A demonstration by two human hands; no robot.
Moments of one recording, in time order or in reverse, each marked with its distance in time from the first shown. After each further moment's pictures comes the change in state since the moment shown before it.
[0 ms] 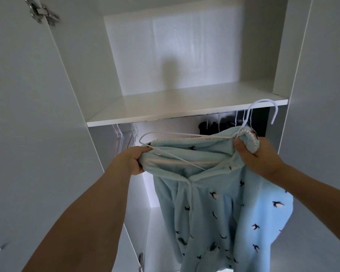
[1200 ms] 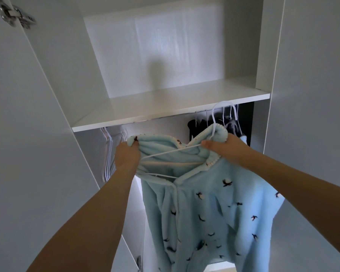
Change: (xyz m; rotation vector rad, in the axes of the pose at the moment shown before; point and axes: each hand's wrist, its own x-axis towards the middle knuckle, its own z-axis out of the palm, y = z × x) left_hand -0.009 -0.007 0.029 0.500 0.565 0.633; right_hand 0.018 -0.010 0.021 0.126 -0.248 0.495
